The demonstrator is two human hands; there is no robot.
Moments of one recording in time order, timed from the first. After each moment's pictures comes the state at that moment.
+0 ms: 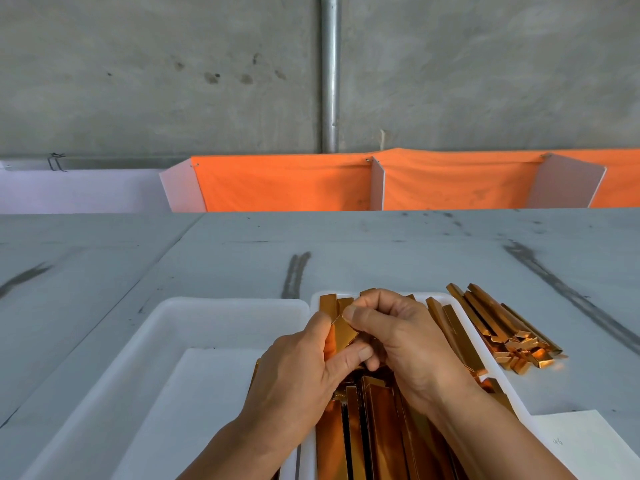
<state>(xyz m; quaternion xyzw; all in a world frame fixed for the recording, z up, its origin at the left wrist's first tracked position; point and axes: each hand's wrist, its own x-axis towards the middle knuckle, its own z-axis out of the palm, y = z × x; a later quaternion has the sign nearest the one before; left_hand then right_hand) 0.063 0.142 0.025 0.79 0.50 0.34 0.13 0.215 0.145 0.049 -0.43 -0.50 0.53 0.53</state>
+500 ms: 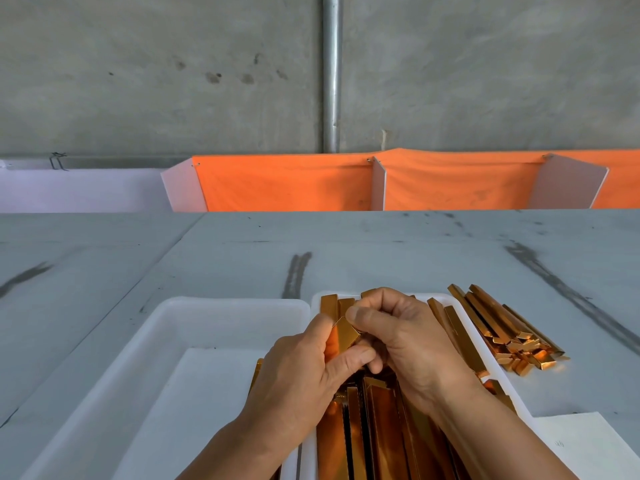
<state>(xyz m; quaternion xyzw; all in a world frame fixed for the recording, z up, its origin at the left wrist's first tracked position) 0.061 0.142 0.024 0.78 0.48 0.36 0.16 0.215 0.144 0.053 -0.42 -0.50 0.54 0.54</state>
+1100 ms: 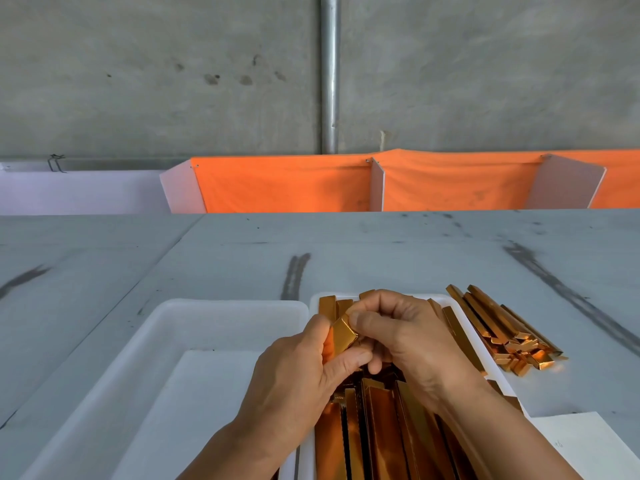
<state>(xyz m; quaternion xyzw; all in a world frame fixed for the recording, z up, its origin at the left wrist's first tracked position) 0.061 0.143 0.025 0.79 0.49 0.34 0.12 0.222 0.142 0.057 -0.45 -0.55 0.50 0.50</state>
